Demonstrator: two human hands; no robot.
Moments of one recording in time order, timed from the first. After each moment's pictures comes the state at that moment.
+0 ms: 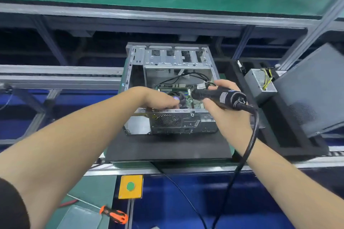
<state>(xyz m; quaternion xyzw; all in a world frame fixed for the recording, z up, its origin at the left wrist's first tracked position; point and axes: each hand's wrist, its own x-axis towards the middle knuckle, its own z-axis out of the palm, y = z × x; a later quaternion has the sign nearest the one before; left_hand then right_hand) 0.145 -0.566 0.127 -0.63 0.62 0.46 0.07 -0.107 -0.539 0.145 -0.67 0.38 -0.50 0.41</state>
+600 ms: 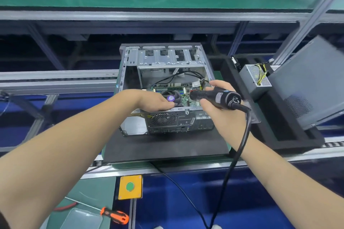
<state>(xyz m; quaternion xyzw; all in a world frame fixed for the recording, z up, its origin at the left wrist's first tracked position) 0.142 -0.559 0.132 -0.65 0.67 0.33 0.13 -0.120 -0.536 0.140 -0.66 0.40 -0.48 0.42</state>
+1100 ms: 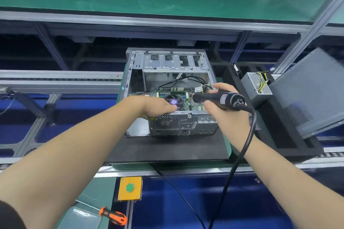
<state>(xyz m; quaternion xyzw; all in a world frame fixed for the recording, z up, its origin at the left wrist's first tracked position) 0.140 -0.548 0.124 -0.68 0.65 0.34 0.08 -0.119 -0.538 0.150 -0.67 0.39 -0.48 0.41</state>
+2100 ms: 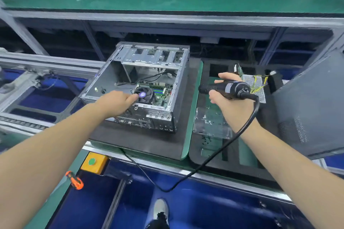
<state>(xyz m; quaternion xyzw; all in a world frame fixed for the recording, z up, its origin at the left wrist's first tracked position) 0.045 -0.532 0.121 -0.87 0.47 0.11 0.04 -0.293 -0.698 0.139 -0.67 0.30 -0.44 0.51</state>
